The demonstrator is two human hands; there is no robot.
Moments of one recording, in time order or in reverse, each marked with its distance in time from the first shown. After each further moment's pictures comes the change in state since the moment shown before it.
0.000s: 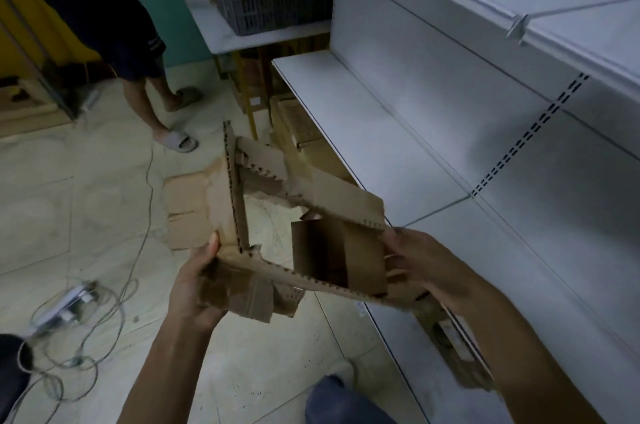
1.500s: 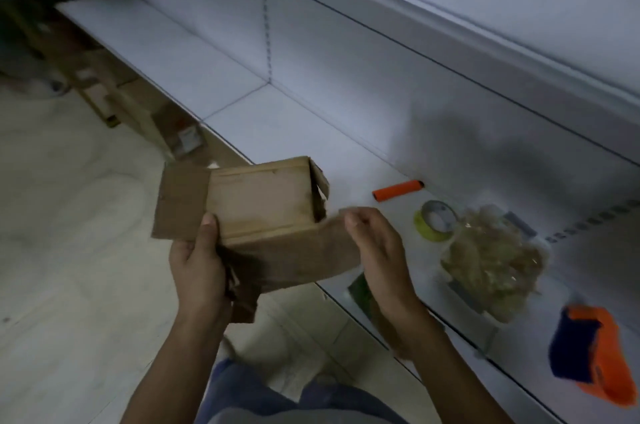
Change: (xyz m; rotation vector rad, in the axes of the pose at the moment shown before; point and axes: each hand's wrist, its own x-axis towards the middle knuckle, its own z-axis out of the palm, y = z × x) left_hand -0.319 -0.311 0.128 0.588 0.191 0.190; right_hand -0.396 0.259 -0.072 0.132 0.751 -0.400
